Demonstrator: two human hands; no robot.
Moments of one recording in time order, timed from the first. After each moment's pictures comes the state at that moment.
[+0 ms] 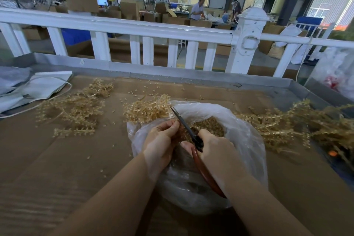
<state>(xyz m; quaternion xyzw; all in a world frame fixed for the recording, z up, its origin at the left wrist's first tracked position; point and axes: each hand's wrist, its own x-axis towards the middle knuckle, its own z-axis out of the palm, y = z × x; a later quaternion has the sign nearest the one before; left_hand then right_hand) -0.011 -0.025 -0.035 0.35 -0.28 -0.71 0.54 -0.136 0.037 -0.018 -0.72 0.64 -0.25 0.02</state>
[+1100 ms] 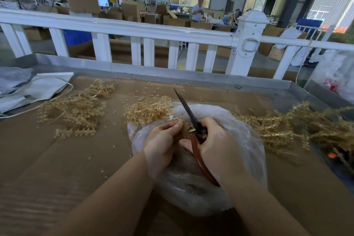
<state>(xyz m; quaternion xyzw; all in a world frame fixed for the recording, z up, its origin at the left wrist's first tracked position) -0.008 -0.016 -0.017 0.38 -0.27 -0.73 0.50 -0.129 0.036 -0.010 -0.68 0.63 -0.37 0.03</state>
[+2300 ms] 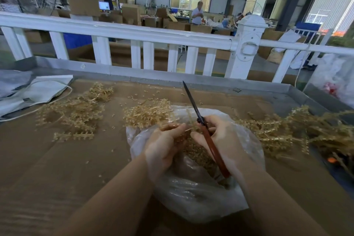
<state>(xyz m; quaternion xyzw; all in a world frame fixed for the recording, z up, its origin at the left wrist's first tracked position) -0.012 -0.021 -0.020 0.40 -0.29 -0.72 0.49 -0.150 0.017 0.008 -0.64 0.61 -0.41 0.23</state>
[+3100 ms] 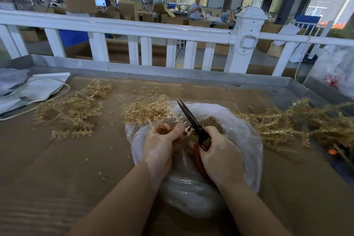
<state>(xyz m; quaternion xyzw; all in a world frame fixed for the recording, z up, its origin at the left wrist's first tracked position) -0.017 -0.012 -0.032 0.40 -0.26 -0.65 0.59 -0.143 0.028 -0.047 -0.64 0.68 -0.35 -0.05</state>
